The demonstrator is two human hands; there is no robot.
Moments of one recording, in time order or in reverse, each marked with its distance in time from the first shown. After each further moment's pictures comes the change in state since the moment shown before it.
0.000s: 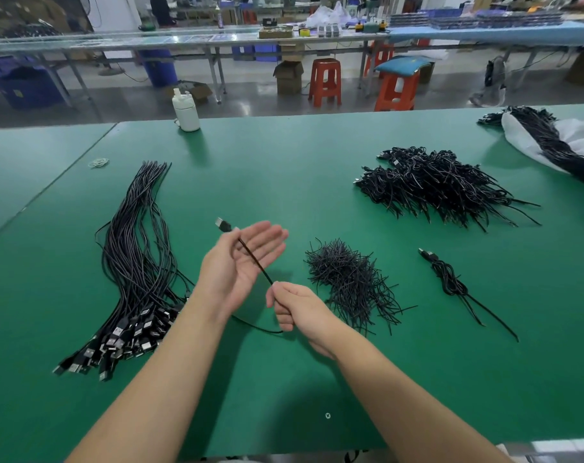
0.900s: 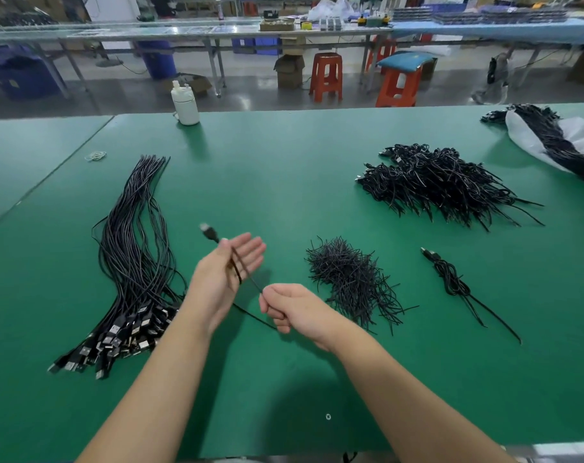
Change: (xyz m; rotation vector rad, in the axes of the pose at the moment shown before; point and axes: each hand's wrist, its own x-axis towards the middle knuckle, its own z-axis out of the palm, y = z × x) left_hand -0.007 -0.009 -0.030 0.225 0.129 0.082; right_hand 0.004 -0.007 0.000 -0.135 -0.109 0.003
